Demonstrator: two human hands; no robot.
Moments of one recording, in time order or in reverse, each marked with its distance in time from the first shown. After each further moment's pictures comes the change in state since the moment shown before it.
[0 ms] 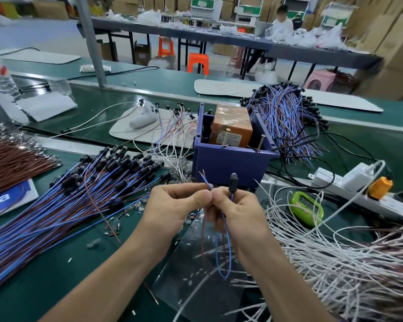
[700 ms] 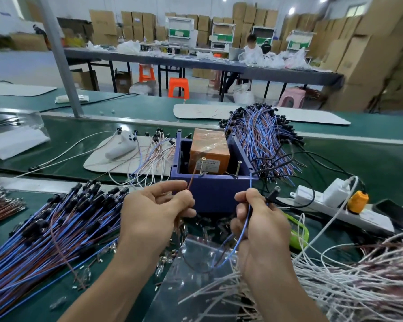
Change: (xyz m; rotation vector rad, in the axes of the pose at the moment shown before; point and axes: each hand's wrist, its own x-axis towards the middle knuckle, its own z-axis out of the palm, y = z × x) left_hand 0.031 0.029 0.022 0.054 0.195 0.013; right_hand 0.021 -0.029 -0.029 0.486 0.596 0.045
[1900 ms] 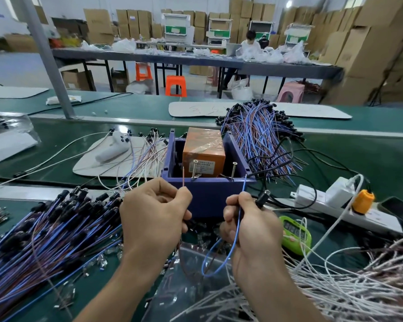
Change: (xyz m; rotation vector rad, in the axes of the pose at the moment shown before) left_hand 0.015 -0.011 0.024 0.303 0.141 0.249; right_hand 0.018 0.007 0.003 0.008 -0.062 0.056
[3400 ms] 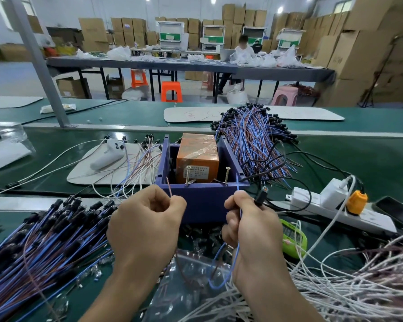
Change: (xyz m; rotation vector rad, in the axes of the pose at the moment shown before) left_hand -0.004 0.009 -0.002 0.393 0.117 0.097; right_hand -0.003 -0.012 -0.001 -0.086 0.007 -0.045
